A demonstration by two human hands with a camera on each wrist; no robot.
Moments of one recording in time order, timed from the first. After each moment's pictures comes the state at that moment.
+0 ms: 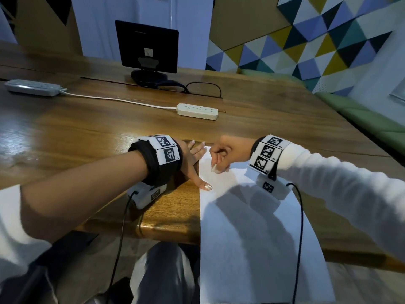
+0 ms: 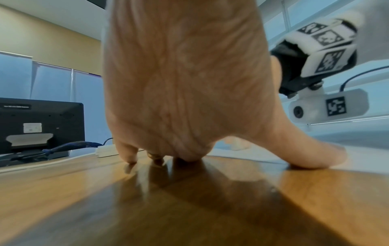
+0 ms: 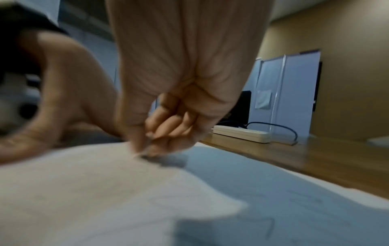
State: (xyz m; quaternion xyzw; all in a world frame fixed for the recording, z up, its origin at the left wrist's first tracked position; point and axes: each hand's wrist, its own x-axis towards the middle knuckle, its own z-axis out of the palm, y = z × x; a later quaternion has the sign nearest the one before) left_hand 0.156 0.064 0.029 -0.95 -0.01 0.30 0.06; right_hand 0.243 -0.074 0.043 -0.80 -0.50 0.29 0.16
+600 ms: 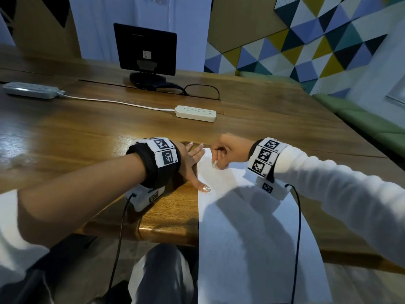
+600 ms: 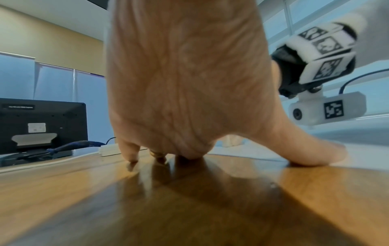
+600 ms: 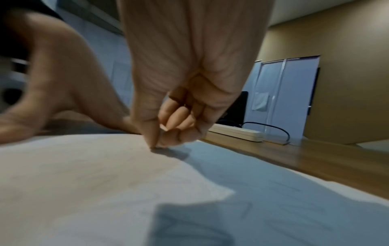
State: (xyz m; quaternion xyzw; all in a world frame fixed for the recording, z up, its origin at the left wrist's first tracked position) left_hand 0.157 0.065 0.028 -0.95 -0.01 0.30 0.06; right_hand 0.250 -0.076 0.041 -0.82 -0.50 0.24 0.17
